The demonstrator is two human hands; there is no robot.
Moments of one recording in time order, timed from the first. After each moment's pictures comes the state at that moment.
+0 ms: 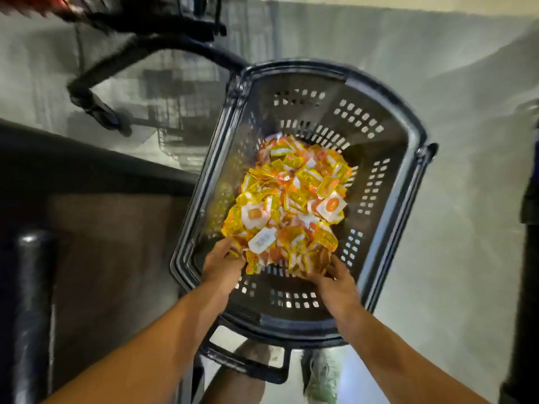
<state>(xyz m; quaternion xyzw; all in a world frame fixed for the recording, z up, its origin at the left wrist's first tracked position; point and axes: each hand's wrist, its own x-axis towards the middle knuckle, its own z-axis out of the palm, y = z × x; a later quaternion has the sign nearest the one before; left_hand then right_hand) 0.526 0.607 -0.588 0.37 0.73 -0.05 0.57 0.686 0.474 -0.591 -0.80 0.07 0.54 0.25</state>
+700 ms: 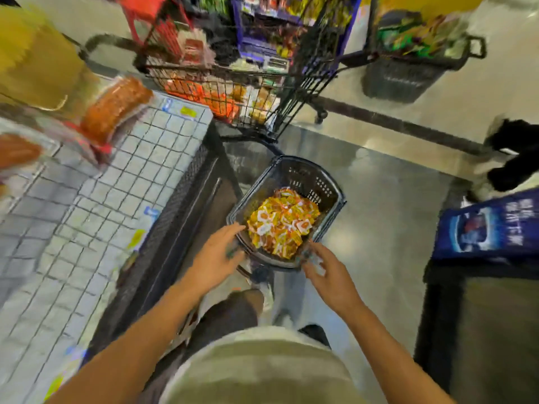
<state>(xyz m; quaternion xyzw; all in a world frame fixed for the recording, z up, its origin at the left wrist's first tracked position) 0.463 0.447 -0.120 0.73 0.54 0.05 0.41 0.717 0.347 -0.139 -0.73 -0.42 0.49 0.23</state>
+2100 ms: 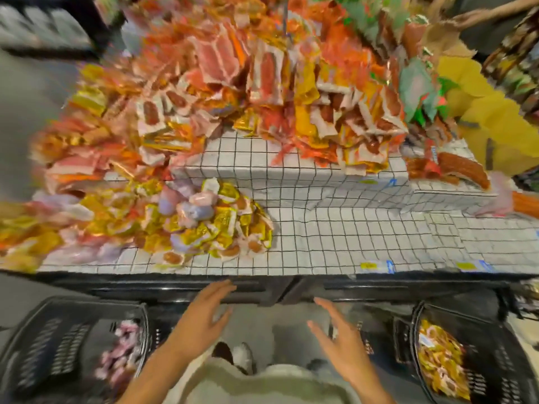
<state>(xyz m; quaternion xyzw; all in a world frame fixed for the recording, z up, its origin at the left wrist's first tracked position) 0.076 -0.156 -0.052 0.34 0.85 0.26 0.29 0.285 0.080 -0.052 -0.38 -0.79 0.47 -0.05</state>
